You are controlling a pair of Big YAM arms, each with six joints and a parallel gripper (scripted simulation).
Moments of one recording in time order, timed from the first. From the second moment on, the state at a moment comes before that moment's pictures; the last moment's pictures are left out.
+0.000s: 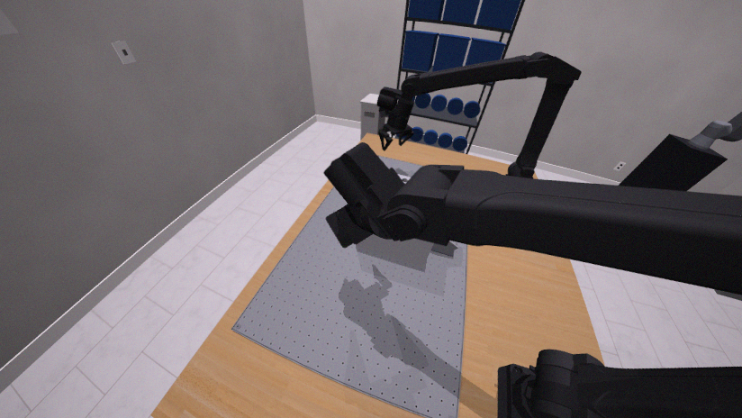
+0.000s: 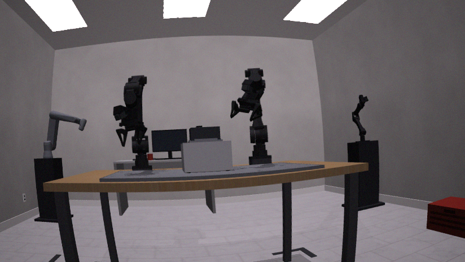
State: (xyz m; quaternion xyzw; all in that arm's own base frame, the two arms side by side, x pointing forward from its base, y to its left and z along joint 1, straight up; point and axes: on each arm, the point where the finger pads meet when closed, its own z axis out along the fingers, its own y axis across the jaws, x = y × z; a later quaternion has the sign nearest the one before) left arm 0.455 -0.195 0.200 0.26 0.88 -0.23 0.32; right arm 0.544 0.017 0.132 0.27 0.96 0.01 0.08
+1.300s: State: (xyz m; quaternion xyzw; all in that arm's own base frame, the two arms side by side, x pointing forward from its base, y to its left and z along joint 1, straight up) left arm 0.374 -0.040 0.213 0.06 0.99 -0.06 0.11; right arm 0.544 0.017 0.132 0.27 0.96 0.01 0.08
